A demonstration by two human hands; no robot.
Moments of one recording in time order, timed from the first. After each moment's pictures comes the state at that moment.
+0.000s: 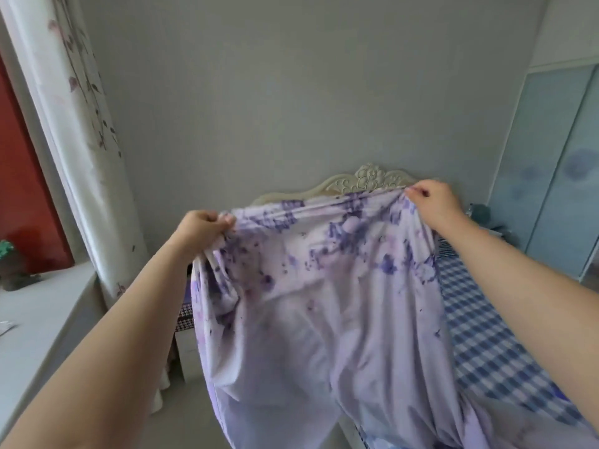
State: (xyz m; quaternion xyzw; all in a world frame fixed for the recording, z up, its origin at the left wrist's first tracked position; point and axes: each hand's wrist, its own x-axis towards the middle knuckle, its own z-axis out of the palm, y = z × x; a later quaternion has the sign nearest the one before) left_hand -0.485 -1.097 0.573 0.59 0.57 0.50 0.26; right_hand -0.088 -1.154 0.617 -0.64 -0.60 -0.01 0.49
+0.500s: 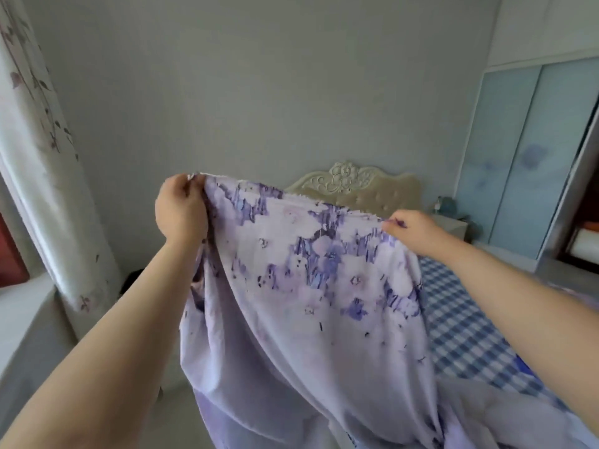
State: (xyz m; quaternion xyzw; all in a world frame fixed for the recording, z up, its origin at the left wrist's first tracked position) left_hand -0.434 -1.094 0.598 0.52 0.55 0.65 0.01; right_hand -0.059 -1.183 0.578 -0.66 -0.66 0.04 0.35
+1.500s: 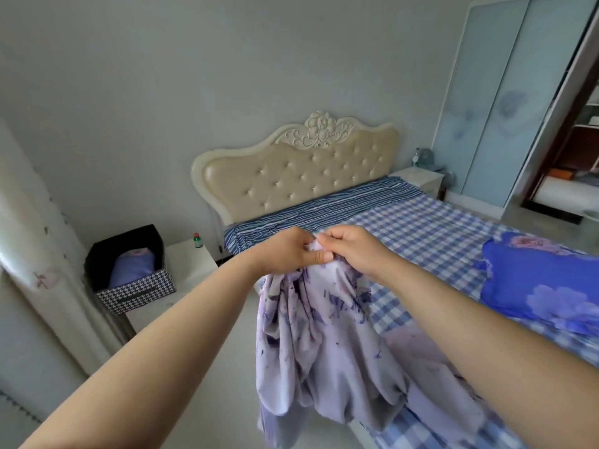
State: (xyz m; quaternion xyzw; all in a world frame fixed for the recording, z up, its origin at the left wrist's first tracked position) left_hand -0.279 -1.136 0.510 0.89 0.32 0.13 0.30; right_hand -0.125 -1.207 0.506 -0.57 -0.61 0.35 0.43
